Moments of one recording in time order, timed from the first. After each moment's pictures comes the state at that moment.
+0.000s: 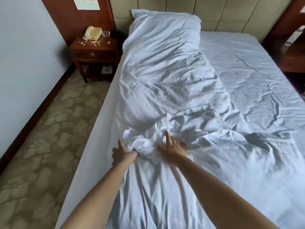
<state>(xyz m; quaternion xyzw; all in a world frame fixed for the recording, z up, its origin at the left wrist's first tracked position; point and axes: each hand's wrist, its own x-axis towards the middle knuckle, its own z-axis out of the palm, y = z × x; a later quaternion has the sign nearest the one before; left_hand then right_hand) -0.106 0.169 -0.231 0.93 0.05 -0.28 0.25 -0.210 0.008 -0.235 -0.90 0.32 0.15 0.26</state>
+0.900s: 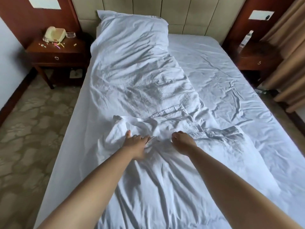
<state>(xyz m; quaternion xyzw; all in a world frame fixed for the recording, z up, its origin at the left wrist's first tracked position) -0.121 0.058 -0.207 0.80 -0.55 -0.23 -0.11 -0.269 -0.091 -0.191 -0.89 0.39 0.14 0.20</state>
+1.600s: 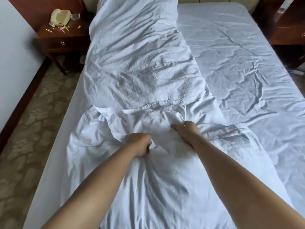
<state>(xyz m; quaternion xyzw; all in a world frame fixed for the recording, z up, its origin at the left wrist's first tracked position) -0.186 -0.030 -0.231 0.83 -0.50 -0.24 -0.08 -0.294 -0.208 -0.259 -0.70 0.53 0.05 0.48</state>
